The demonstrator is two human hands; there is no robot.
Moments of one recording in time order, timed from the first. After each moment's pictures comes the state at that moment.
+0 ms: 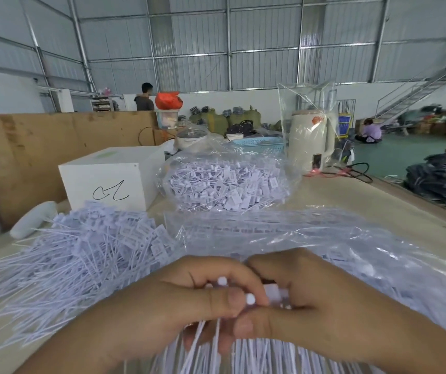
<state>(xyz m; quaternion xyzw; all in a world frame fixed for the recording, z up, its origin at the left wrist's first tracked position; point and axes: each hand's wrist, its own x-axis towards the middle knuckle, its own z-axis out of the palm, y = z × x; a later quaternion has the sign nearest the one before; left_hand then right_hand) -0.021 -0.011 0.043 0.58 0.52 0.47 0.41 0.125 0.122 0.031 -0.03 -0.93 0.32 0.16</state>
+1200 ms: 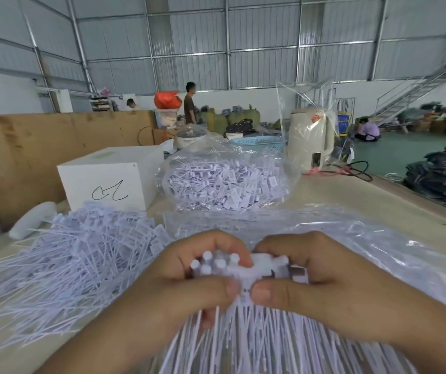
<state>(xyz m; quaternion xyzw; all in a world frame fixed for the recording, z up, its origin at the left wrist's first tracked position) -0.008 -0.009 0.041 0.54 0.51 0.58 0.34 0.139 0.143 0.042 0.00 -0.90 0.39 0.21</state>
